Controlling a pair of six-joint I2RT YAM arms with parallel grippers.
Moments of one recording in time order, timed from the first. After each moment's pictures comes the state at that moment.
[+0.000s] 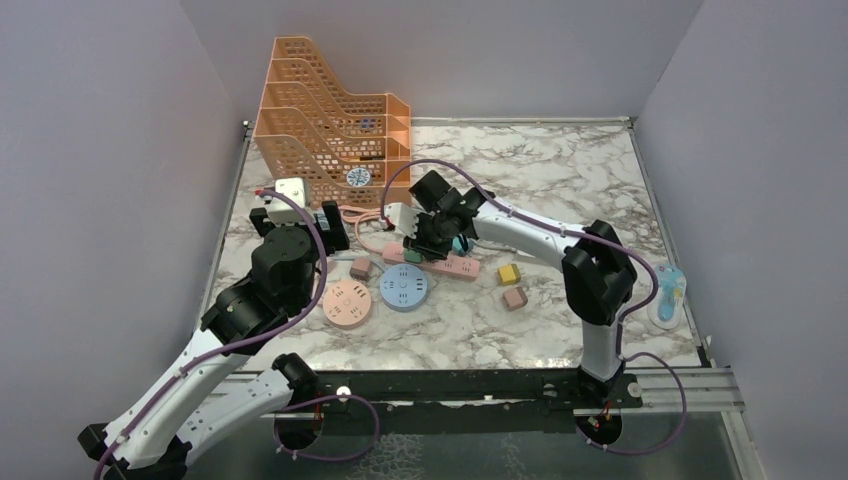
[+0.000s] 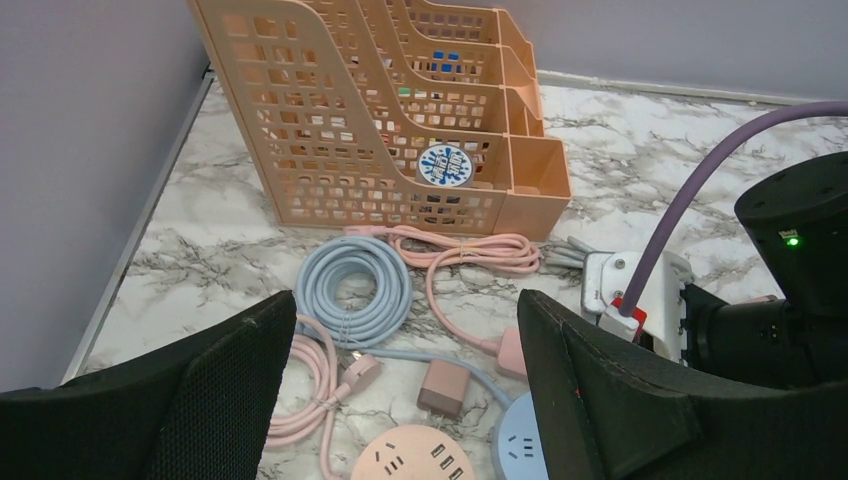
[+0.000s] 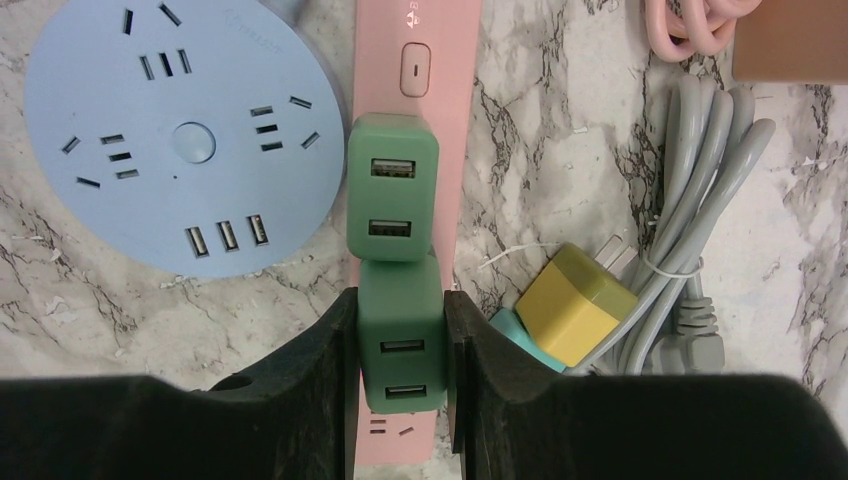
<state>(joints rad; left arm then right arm) -0.75 0.68 0.94 -0.50 -0.77 -0.25 0.83 1.94 1.53 -0.65 -0.17 -0.60</state>
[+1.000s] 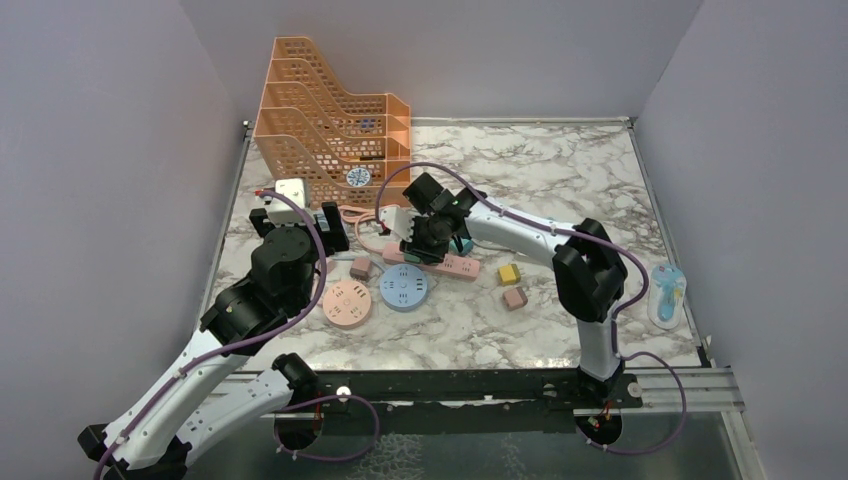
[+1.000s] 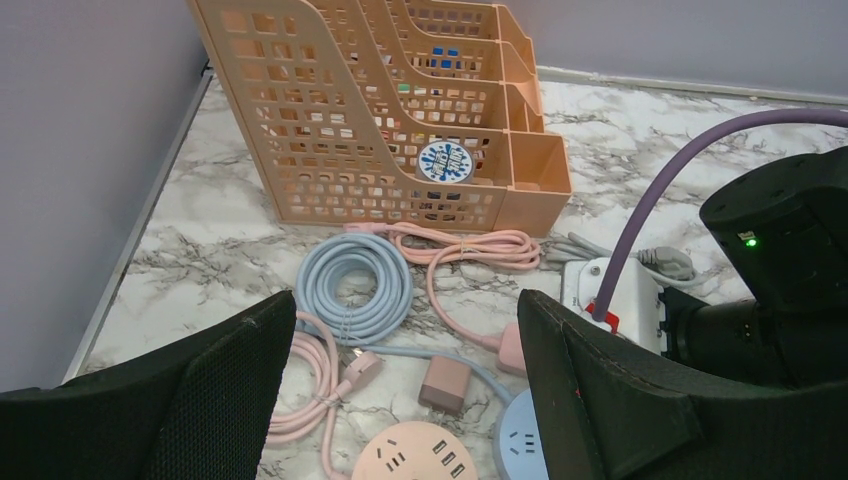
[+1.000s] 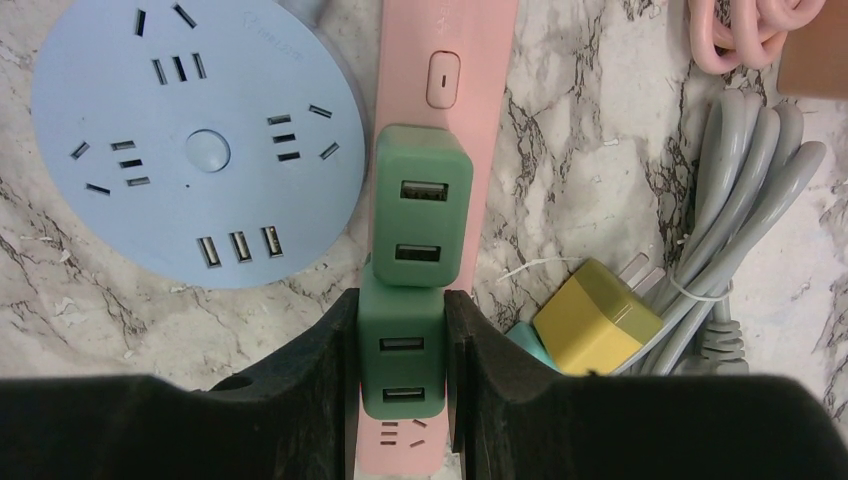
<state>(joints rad) -0.75 0.68 0.94 -0.52 -0.77 -0.26 0.83 1.99 1.58 -0.71 -0.16 -0.61</state>
